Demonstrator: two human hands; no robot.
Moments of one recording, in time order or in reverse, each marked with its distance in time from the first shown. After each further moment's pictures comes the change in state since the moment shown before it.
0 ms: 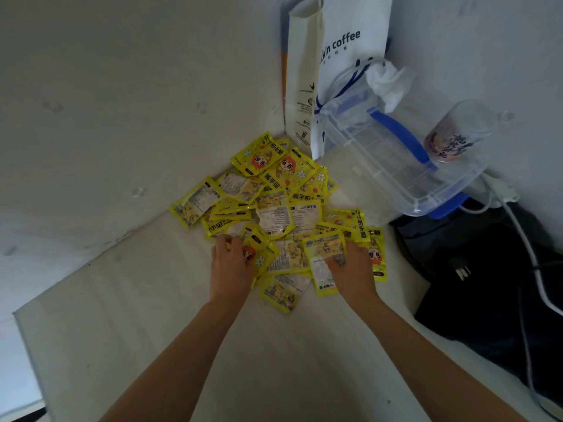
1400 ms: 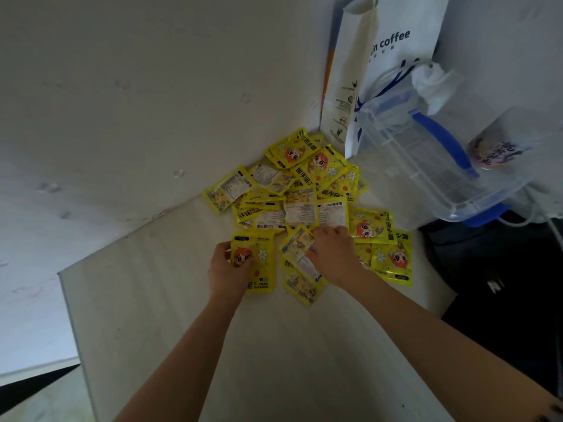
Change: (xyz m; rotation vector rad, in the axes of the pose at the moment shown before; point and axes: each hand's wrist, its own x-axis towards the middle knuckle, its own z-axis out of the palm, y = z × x) left_hand -0.031 -0.037 -0.023 -0.715 0.104 -0.496; right_hand 0.004 -0.063 0.033 -0.657 -0.219 -0.455
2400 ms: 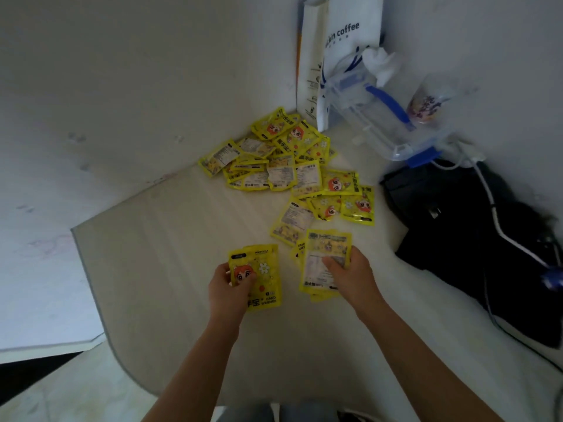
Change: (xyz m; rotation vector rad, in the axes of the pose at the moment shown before) left_hand -0.158 -0.067 -0.028 -0.245 -0.092 -0.083; right_hand -0.190 0.029 0.049 0.963 0.226 0.381
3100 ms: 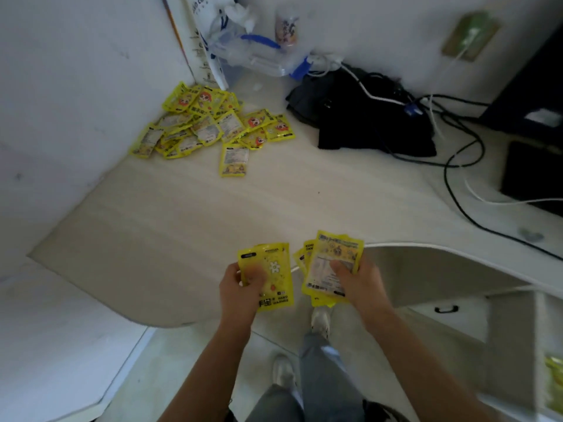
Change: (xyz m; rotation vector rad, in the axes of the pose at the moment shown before) left_hand -0.131 -0.091 -0.097 0.258 -0.427 0.171; right_hand -0.269 0.117 0.045 0.360 0.441 0.238
